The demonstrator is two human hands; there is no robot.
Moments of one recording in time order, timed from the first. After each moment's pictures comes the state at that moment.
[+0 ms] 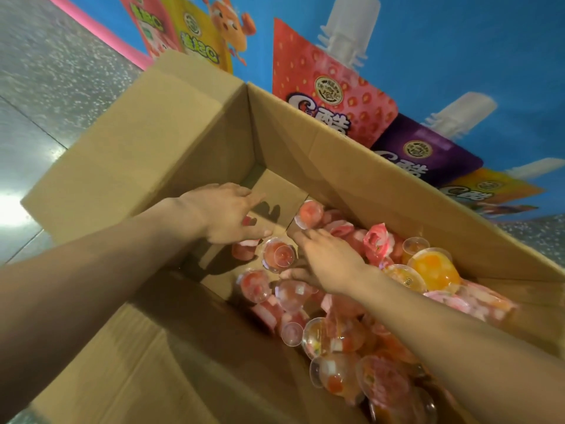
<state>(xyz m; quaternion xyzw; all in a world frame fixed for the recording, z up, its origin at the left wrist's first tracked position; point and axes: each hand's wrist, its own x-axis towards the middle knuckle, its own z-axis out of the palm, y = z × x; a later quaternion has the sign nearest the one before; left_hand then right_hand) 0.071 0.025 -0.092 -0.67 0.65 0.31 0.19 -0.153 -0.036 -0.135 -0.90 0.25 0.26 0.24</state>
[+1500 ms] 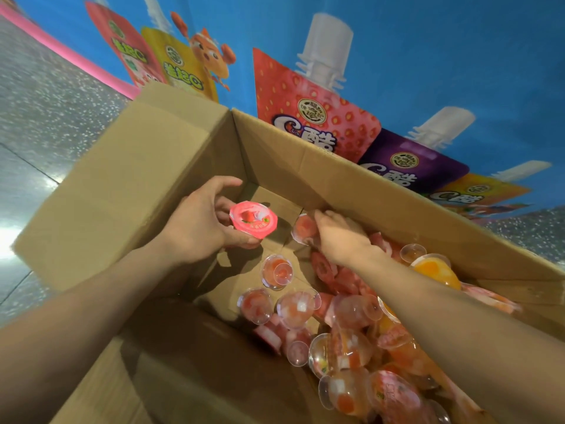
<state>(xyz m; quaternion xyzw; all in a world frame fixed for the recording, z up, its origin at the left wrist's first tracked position) 0.078 0.040 -0.084 -0.78 0.41 0.40 -0.26 -0.143 -0.092 -0.159 -0.87 0.41 0.21 0.21</state>
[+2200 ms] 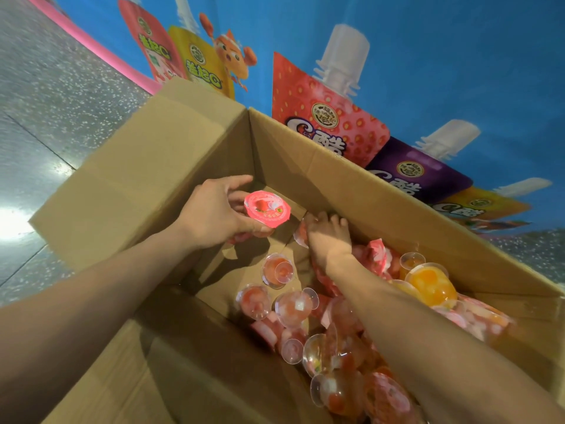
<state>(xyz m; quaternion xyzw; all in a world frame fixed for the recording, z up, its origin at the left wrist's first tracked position) 0.068 0.034 -0.077 -0.78 0.40 0.39 -0.29 -0.123 -0.075 -0.190 -0.89 0.40 0.23 0.04</state>
